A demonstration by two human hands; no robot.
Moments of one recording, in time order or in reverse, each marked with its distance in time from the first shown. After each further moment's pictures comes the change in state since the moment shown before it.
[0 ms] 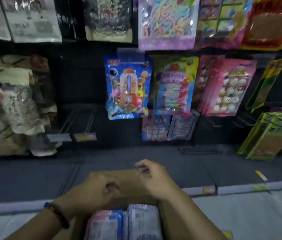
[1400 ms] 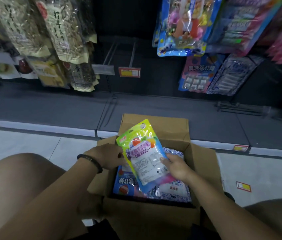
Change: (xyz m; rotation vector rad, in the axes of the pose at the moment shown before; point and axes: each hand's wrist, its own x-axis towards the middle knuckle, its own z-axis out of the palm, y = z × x) left_hand -0.054 -0.122 0.081 0.156 -0.370 -0.349; right_hand -0.040 0.110 0.159 0.133 -0.298 0.315
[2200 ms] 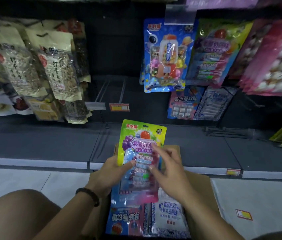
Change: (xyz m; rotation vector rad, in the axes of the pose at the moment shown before) left_hand -0.014 0.058 -0.028 -1.249 0.356 0.234; right_hand -0.059 -0.113 -0.053 -0.078 0.333 -0.443
